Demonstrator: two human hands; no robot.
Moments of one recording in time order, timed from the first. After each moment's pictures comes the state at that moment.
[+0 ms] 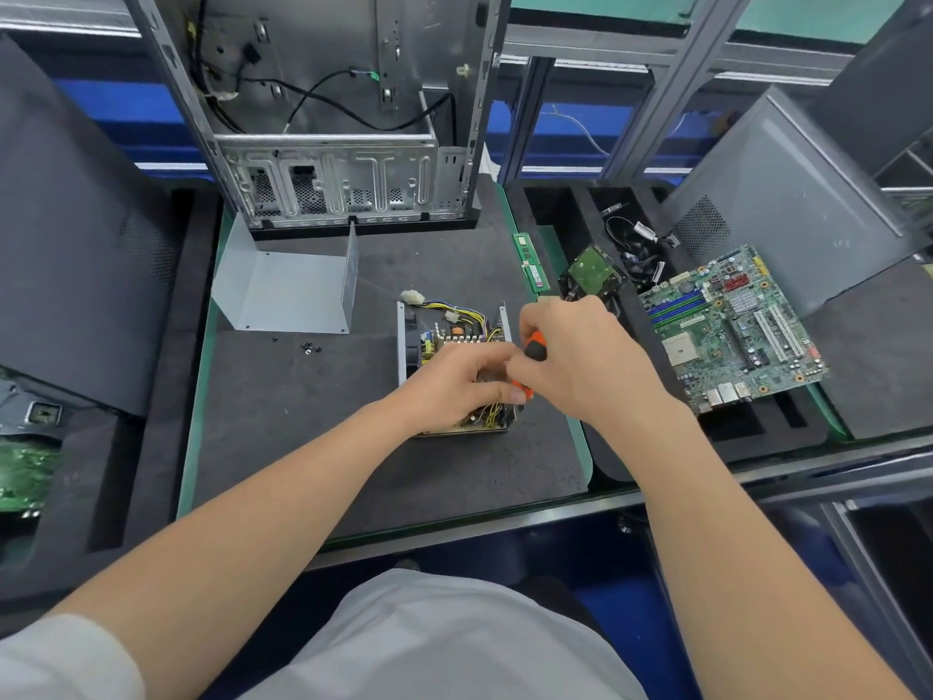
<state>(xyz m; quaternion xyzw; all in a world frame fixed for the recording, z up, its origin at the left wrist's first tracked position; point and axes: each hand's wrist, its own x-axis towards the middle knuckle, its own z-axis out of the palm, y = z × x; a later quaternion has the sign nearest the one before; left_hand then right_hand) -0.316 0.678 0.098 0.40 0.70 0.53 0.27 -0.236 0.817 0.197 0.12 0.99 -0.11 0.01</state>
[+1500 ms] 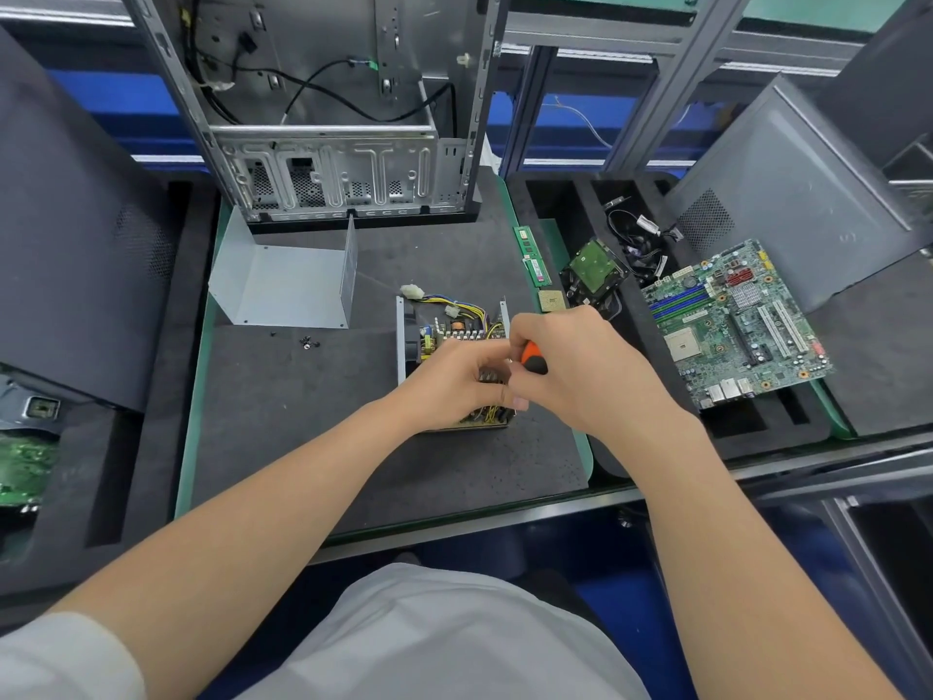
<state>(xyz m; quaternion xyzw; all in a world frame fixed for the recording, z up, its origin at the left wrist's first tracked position) -0.317 0.680 0.087 0.41 0.71 0.52 0.23 -0.227 0.815 0.196 0.05 0.99 -0.12 0.03</state>
